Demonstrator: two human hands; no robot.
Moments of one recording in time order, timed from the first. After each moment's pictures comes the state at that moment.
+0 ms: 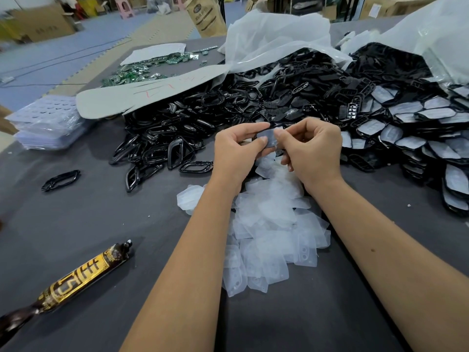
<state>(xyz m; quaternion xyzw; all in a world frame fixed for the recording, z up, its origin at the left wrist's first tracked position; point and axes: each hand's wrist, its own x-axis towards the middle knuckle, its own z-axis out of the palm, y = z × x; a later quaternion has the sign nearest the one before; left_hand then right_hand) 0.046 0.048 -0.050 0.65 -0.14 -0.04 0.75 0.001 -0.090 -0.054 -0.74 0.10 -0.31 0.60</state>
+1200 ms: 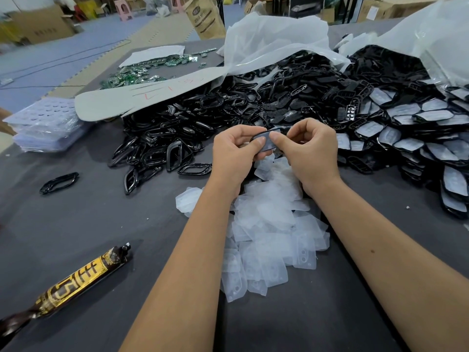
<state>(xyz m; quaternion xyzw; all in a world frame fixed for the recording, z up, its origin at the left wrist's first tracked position) 0.041 0.048 -0.046 0.65 -0.11 -0.05 0.75 0.007 -0.096 -0.058 -0.75 0.11 -0.30 0.58</state>
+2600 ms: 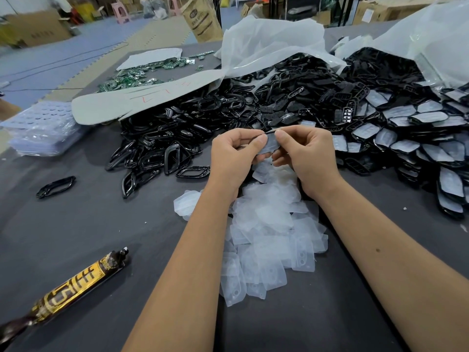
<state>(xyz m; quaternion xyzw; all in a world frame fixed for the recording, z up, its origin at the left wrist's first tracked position) 0.044 0.049 -0.049 0.66 -0.12 -0.04 0.74 0.003 -0.096 -0.053 -0.68 0.06 -0.23 0.69</state>
